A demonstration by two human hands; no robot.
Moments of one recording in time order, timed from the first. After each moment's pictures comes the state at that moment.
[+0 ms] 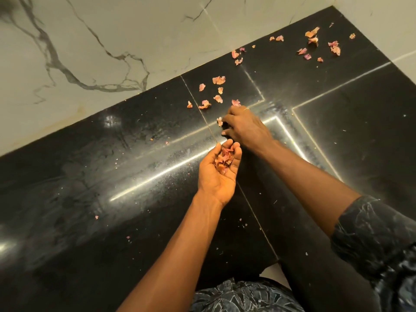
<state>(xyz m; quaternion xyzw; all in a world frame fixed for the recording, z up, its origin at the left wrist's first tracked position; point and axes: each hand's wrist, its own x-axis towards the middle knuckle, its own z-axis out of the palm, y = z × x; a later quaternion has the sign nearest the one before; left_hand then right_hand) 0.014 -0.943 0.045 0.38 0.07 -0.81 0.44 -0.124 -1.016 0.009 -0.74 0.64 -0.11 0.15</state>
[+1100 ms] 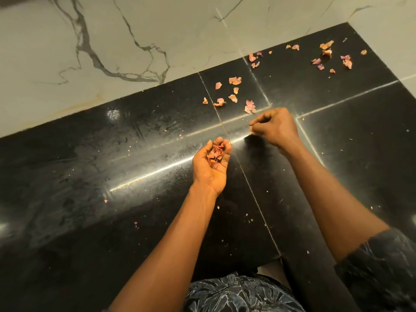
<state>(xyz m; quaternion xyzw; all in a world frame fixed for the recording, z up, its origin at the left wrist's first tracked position) 0.054 -0.957 0.024 0.38 0.10 -0.77 0.50 -0.131 -0.993 0.040 -0.42 0.78 -0.30 0.36</state>
